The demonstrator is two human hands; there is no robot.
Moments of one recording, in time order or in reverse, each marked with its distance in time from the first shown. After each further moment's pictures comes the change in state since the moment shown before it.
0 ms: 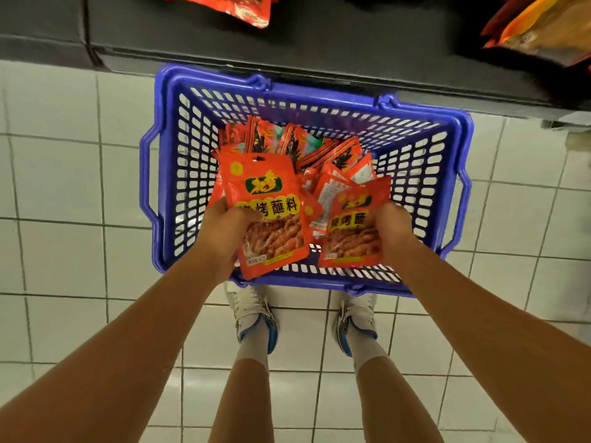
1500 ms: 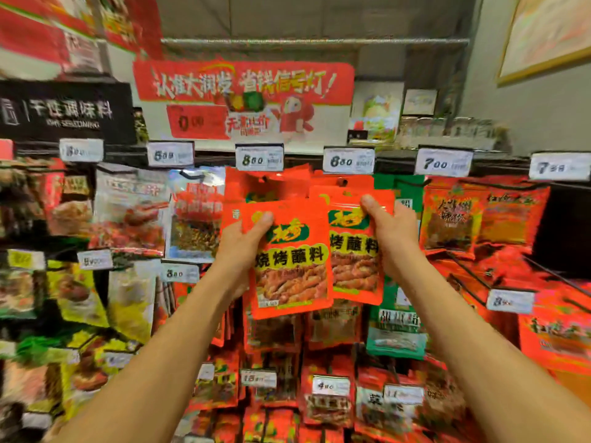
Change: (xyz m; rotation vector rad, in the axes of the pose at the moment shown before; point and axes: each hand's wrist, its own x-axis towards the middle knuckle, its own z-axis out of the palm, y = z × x) left_hand -0.843 0.583 -0.026 -0.311 -0.281 1.466; right_hand -0.919 -0.496 -0.337 0.575 -0.266 -1.708
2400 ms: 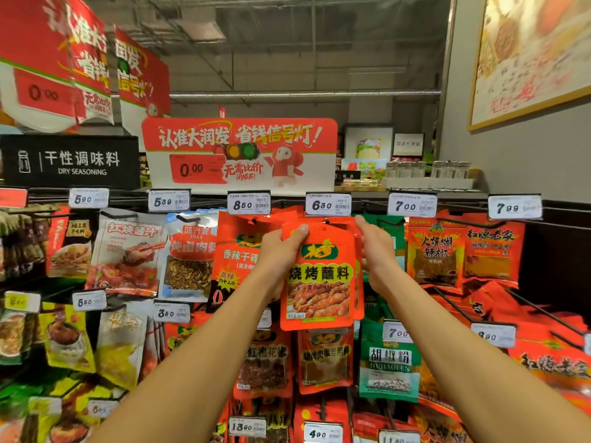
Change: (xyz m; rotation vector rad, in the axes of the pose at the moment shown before) left_hand 0.028 0.022 0.088 0.151 -0.039 0.023; right_hand 0.045 -0.013 -0.004 -0.034 -0.005 0.165
